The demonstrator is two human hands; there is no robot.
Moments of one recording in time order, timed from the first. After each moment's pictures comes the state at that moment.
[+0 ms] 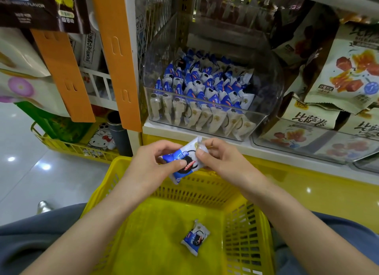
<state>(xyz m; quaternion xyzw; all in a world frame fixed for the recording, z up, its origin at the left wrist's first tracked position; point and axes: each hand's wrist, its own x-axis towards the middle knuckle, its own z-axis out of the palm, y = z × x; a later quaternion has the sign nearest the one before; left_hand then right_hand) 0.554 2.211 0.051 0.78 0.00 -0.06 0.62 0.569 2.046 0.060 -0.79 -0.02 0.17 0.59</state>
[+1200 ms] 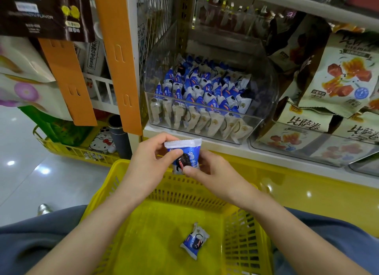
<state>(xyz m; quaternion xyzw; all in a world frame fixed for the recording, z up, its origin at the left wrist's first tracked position) 0.560 2.210 0.050 0.80 -0.05 0.04 0.59 0.561 2.053 0.050 -0.87 -0.12 0.15 0.45</state>
